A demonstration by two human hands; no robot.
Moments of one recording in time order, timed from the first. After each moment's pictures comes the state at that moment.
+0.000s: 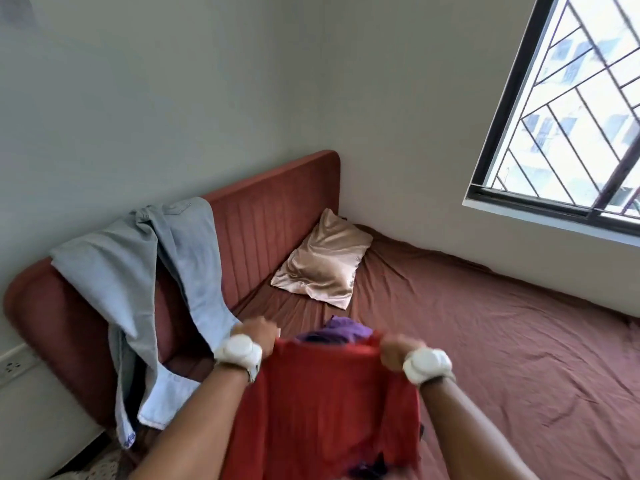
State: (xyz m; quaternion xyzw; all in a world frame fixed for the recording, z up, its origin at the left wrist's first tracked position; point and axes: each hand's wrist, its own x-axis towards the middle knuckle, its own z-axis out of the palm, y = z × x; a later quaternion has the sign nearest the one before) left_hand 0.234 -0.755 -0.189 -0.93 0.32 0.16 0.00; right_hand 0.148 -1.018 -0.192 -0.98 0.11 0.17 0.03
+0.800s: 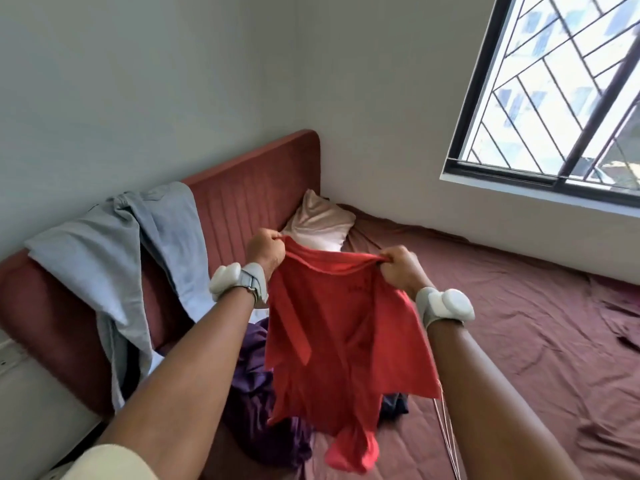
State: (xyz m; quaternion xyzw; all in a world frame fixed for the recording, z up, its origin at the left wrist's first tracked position) left_hand 0.257 -0.803 -0.104 -0.89 0.03 -0.04 -0.44; right_hand 0.158 -1.039 -0.126 -0.93 0.15 -0.11 0.32
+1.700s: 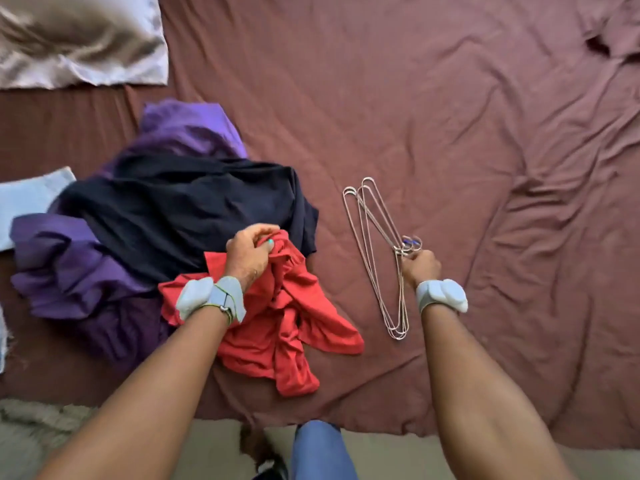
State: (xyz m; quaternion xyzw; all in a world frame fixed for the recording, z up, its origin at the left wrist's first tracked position) left_hand 0.195 -1.044 -0.502 -0.87 0.12 0.32 -0.36; right_hand -0.014 -1.272 -0.567 -0.67 0.65 0.10 0.34
